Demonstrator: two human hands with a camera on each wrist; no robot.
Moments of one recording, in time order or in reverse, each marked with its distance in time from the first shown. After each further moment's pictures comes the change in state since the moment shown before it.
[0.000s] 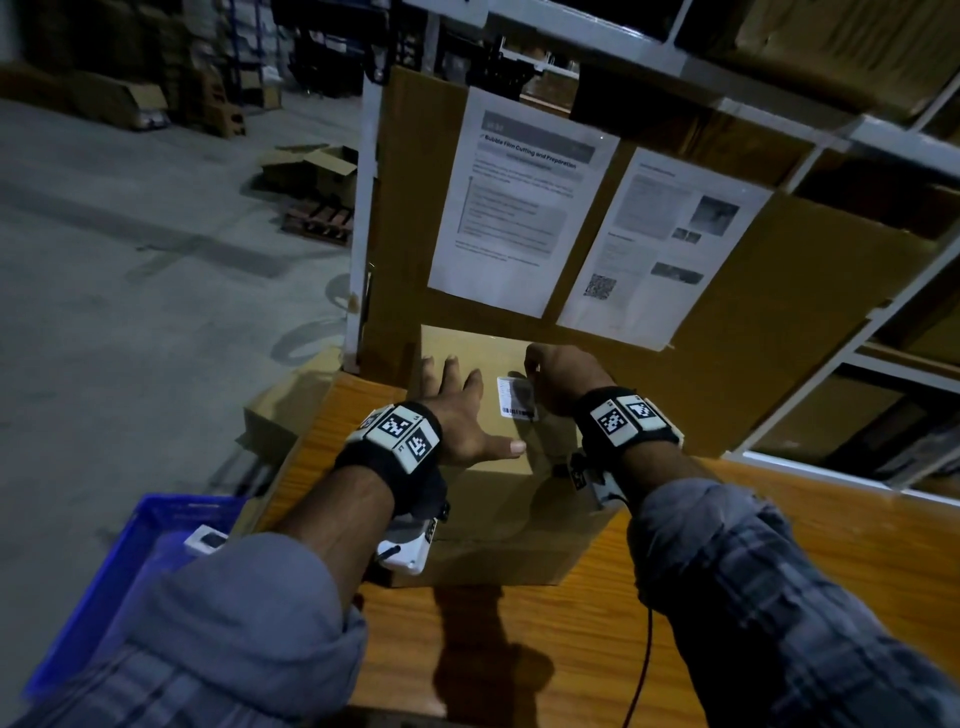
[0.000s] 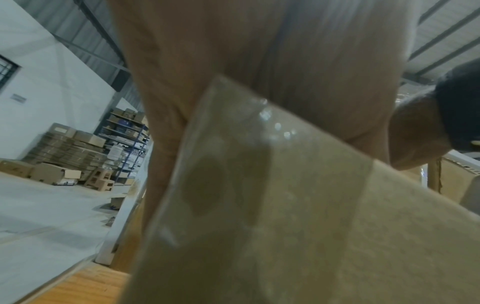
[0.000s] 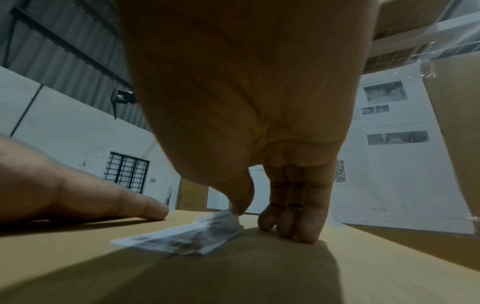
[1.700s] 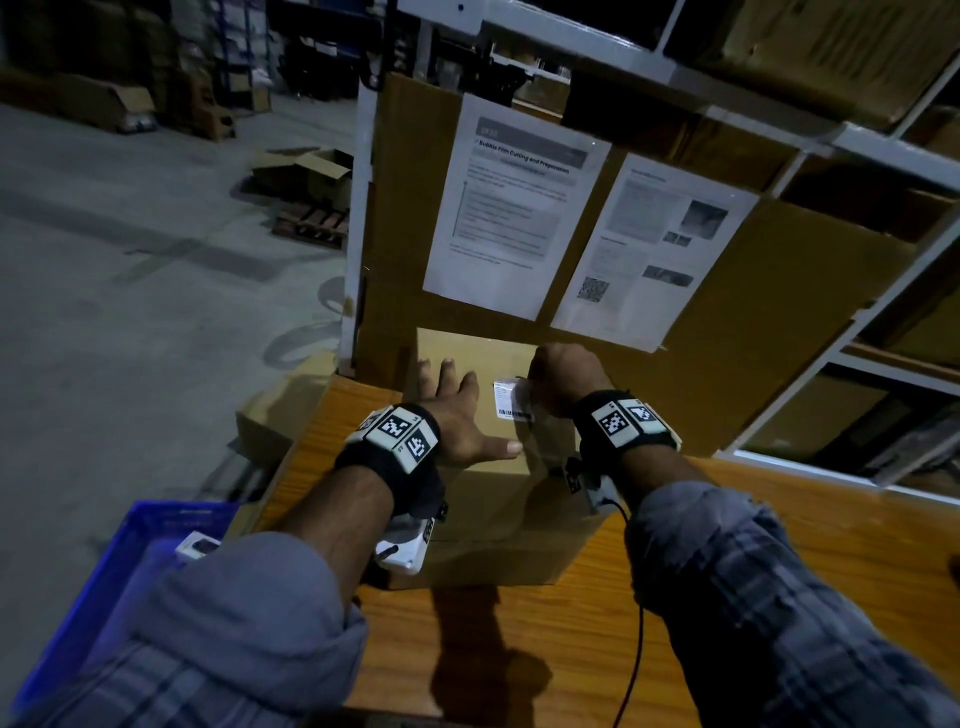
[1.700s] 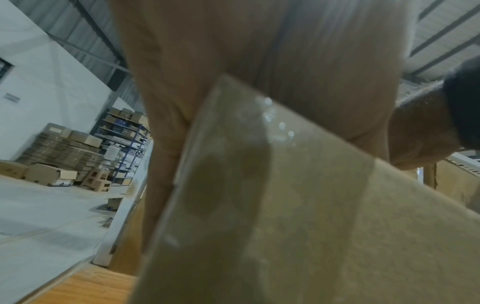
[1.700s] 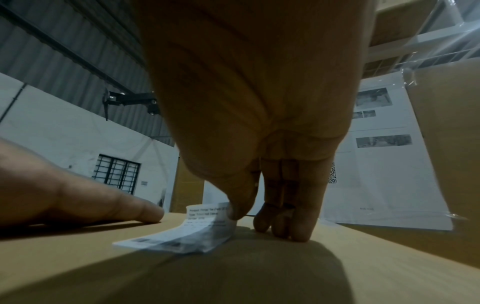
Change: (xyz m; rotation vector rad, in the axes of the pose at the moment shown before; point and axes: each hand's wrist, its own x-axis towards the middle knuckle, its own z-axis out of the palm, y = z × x) left_hand -0.005 0.002 -0.002 0.038 -0.001 0.000; right_hand 0.009 0.006 0.007 -0.010 0.062 0.088
